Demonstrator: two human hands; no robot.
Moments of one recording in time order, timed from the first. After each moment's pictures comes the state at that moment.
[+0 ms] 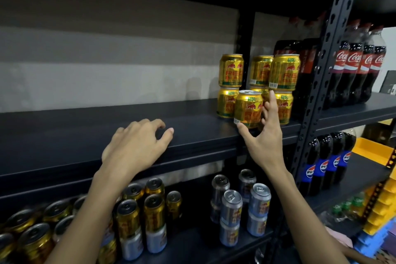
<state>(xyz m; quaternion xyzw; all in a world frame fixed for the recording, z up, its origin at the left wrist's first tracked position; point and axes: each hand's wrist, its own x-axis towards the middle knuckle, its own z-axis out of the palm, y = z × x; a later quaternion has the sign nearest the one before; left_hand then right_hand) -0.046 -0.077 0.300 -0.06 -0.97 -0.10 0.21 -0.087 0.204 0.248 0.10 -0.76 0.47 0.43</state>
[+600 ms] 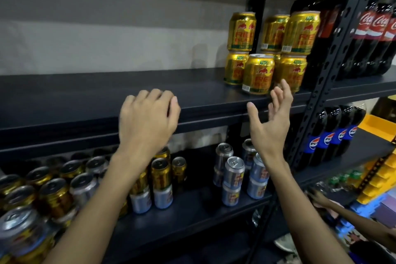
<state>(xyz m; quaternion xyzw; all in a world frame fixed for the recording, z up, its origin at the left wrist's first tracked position) -0.033 -0.065 0.256 -0.09 -0.89 -0.03 0.45 -0.064 0.183 0.205 0.08 -0.69 0.56 0.46</state>
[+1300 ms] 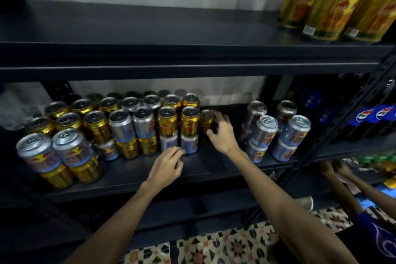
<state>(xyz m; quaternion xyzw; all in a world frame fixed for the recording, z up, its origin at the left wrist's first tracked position) -0.024 -0.136 -0.068 -0.16 -0.94 -0.22 0.20 -0.109 0.070 0.014 0.14 -0.88 0.45 0.05</state>
